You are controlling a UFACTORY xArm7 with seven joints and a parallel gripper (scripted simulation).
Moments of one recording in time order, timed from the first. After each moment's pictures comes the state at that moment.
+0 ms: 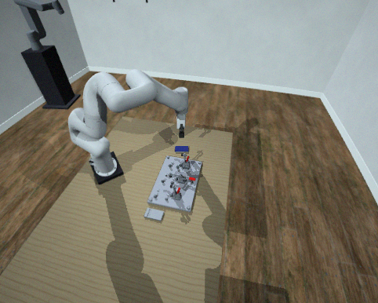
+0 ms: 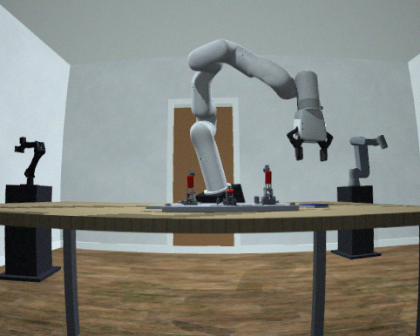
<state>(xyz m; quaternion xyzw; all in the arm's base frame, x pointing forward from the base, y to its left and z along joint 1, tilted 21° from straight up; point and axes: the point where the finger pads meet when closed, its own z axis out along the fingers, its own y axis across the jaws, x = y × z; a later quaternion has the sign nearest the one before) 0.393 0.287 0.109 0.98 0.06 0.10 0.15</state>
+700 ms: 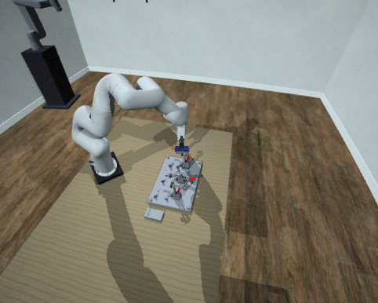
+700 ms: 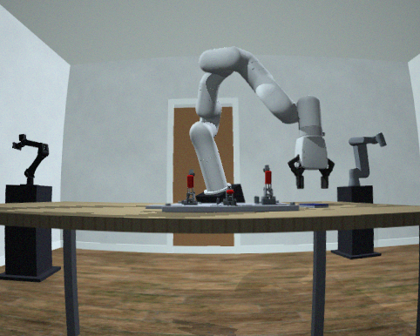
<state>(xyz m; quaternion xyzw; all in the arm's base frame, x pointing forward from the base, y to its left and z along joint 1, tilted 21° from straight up) 0.413 0.262 0.026 0.98 0.06 0.10 0.15</state>
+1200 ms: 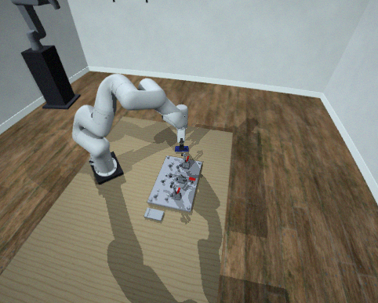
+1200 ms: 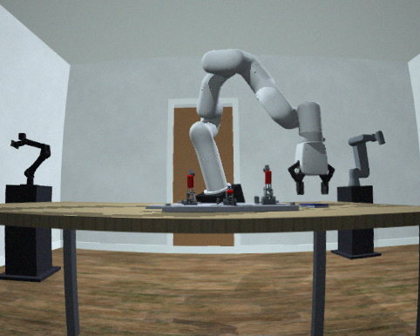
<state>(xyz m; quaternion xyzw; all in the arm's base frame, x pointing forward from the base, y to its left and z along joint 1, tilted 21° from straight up) 0.417 0.256 0.008 0.98 0.06 0.10 0.15</state>
